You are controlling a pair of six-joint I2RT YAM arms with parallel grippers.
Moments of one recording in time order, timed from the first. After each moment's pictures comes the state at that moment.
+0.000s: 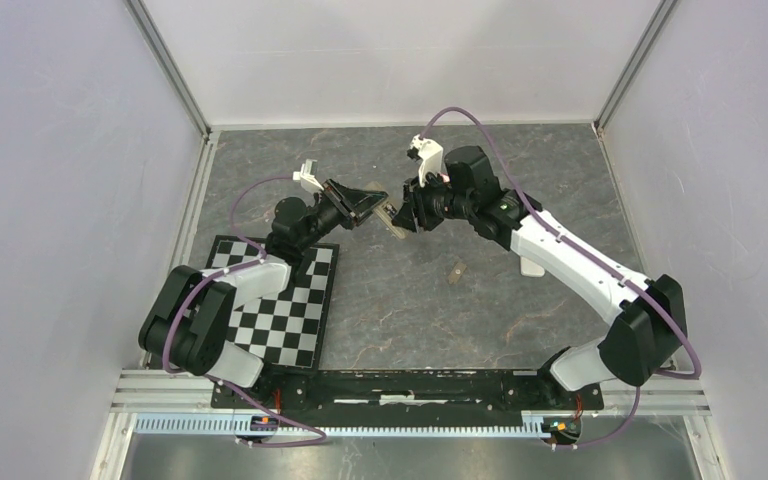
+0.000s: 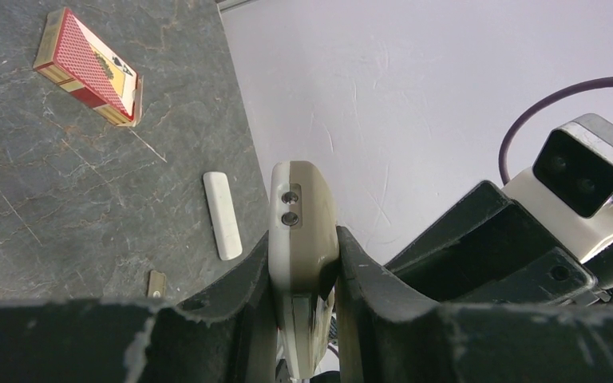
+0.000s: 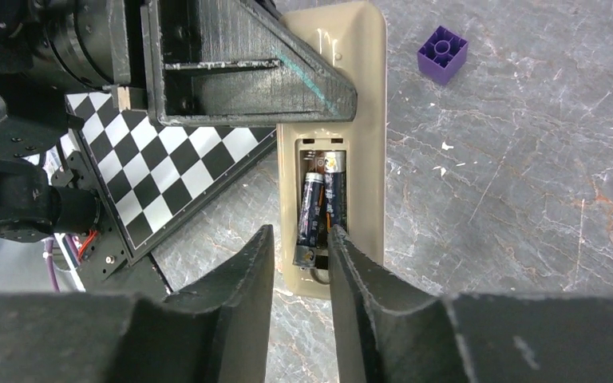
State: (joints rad) left arm -0.41 1.48 0.62 0.93 0.40 -1.27; right arm 0.65 1.46 1.26 -0.34 -0.37 0.19
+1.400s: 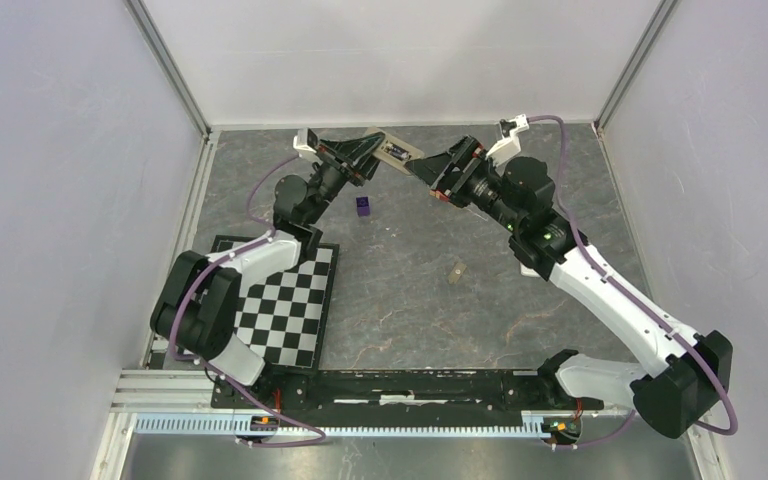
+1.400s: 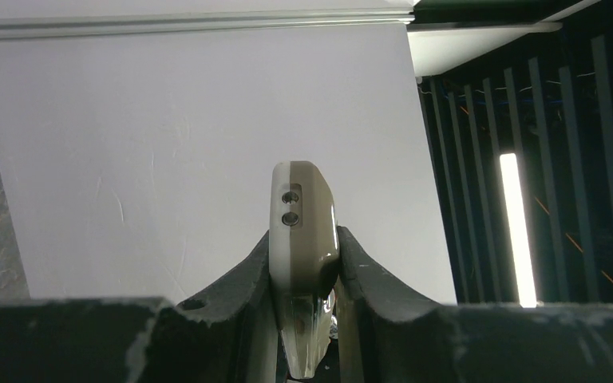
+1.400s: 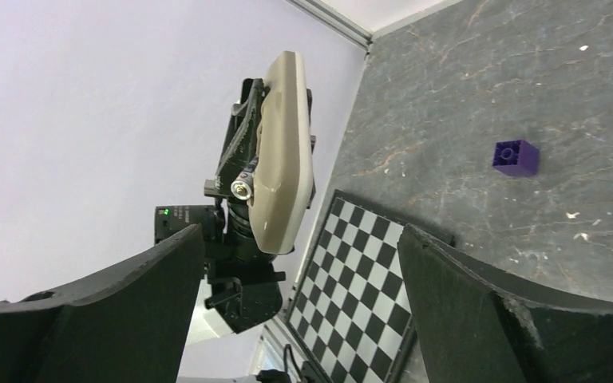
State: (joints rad) left arm -0.44 1.57 0.86 1.12 0.24 -1.78; right arm 0.58 1.18 1.08 0.04 -0.12 0.96
